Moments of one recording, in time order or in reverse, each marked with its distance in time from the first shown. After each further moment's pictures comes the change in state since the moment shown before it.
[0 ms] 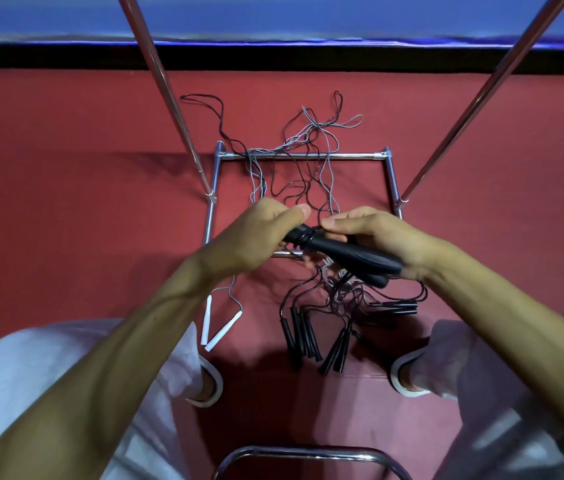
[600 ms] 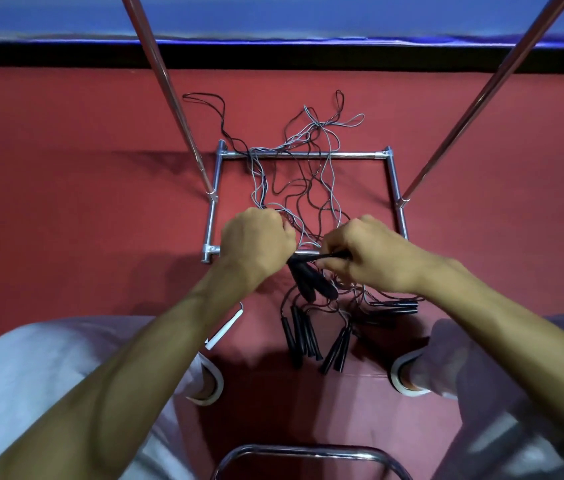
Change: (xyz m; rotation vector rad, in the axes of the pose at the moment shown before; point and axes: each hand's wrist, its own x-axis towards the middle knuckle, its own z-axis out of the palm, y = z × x) left_hand 0.009 -0.008 0.024 0.920 0.357 -0.280; right_hand 0.002 0.016 -0.001 -1.333 0.202 -0.269
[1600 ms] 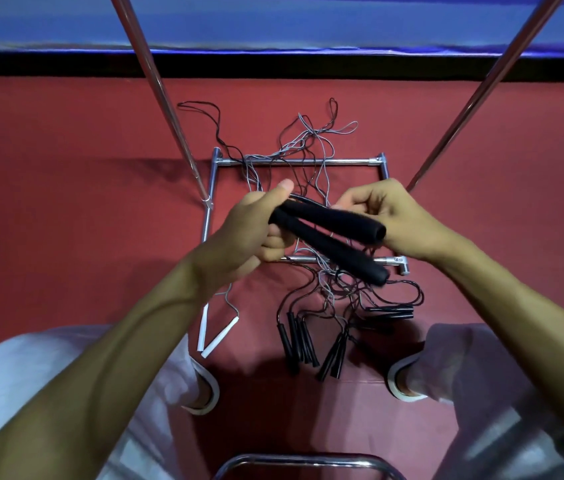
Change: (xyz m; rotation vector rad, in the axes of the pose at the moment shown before) left_hand -0.003 -0.002 -0.040 -1.558 -0.467 -0.094; right_hand 0.000 0.020 -0.032 0.806 0.181 0.011
